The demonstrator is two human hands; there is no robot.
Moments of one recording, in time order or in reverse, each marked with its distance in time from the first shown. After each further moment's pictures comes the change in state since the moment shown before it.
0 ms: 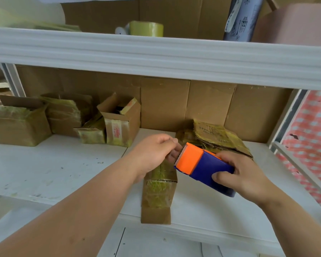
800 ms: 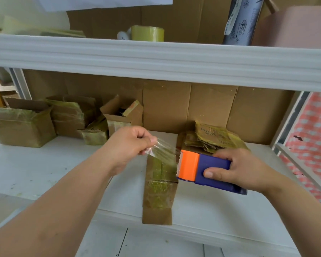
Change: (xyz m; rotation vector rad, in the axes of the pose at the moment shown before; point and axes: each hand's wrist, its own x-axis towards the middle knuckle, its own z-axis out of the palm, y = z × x) left_hand -0.008 -0.009 -0.046 -0.002 0.215 -0.005; right_hand 0.015 -0.011 -0.020 -0.160 -0.134 0.018
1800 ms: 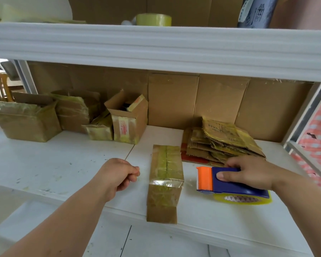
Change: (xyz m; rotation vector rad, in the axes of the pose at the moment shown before) left_hand -0.003 -0.089 -0.002 -0.181 0.121 -0.582; right_hand 0.033 0.056 0.004 -0.261 -0.237 0.228
